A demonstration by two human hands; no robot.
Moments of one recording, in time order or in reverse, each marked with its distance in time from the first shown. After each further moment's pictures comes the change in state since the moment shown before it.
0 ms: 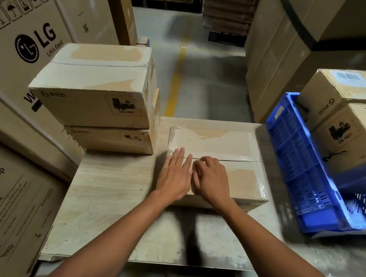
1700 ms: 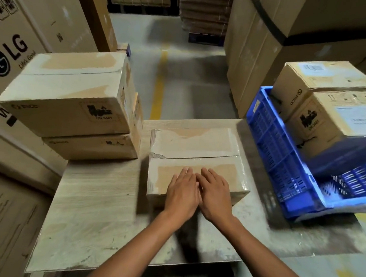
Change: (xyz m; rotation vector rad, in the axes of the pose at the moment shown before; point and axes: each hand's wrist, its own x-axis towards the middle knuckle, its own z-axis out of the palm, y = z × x) left_hand -0.032 0.080 -0.008 -0.183 -0.120 0.025; right_hand -0.063 0.018 -0.036 0.078 -0.168 0.192
